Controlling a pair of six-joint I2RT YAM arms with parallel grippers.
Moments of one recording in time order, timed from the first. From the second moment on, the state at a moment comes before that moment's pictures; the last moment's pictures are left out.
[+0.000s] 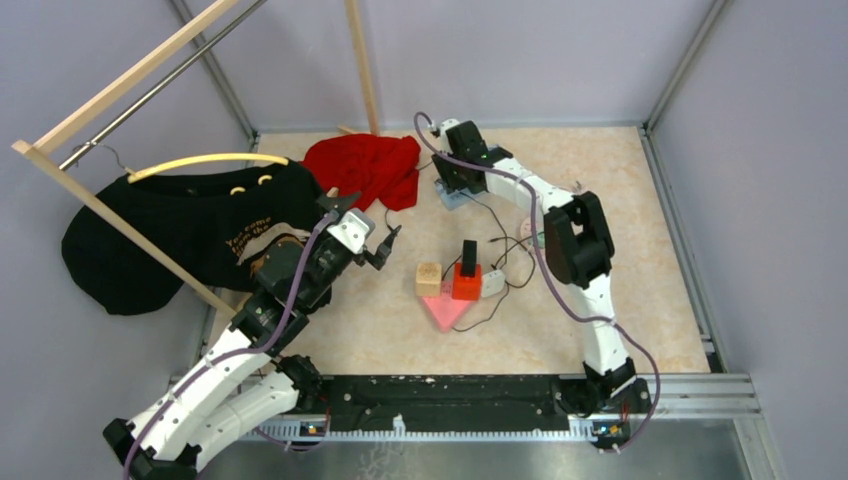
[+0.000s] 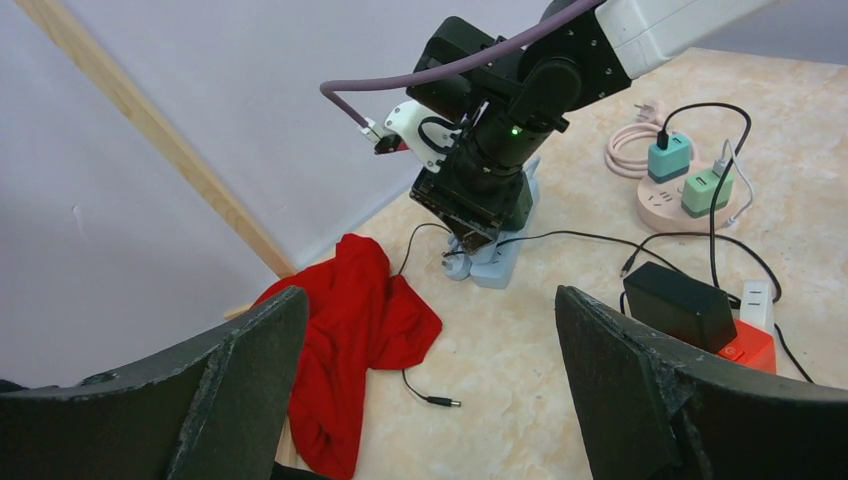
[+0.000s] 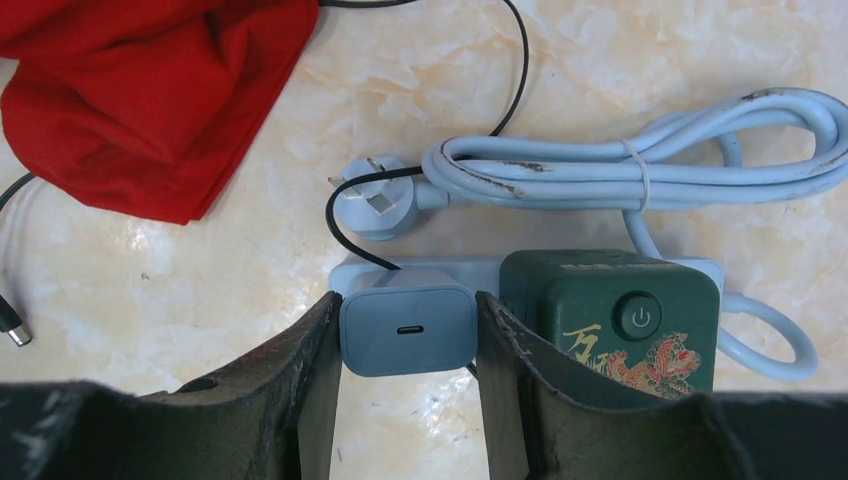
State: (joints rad) left arm -0.69 0.67 0.72 0.05 -0.02 0.34; right arm 0.56 2.26 1.94 -0.47 0.07 -0.03
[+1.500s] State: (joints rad) left arm -0.69 0.80 0.74 0.03 -0.07 0.29; right arm 0.58 2.26 2.11 -0.73 0.00 0.03
